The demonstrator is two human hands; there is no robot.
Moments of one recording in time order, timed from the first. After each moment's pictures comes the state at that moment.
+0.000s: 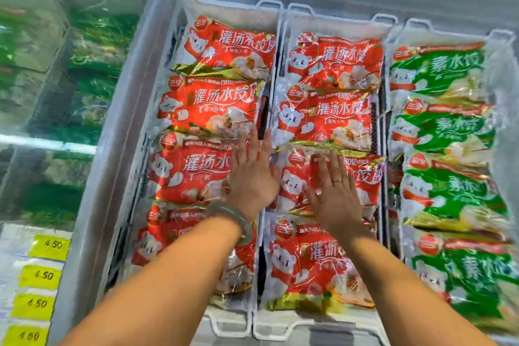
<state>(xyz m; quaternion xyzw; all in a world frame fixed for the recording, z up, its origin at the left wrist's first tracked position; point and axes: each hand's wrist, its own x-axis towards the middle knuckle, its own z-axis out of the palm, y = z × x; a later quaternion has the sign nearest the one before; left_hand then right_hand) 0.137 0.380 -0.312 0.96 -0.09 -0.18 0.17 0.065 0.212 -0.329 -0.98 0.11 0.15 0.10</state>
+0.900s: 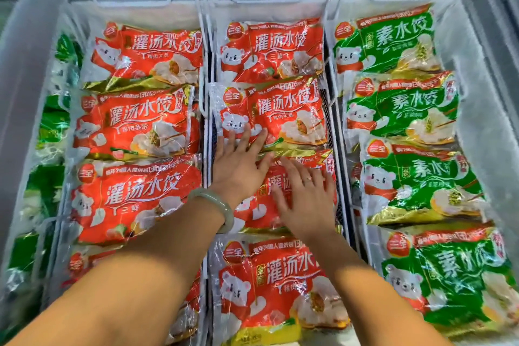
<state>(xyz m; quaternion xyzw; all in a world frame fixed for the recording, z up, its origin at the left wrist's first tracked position) 0.176 0.282 -0.352 0.95 -0.19 -0.23 0.07 0.065 0.165 -0.351 -0.97 0.13 0.10 0.16</state>
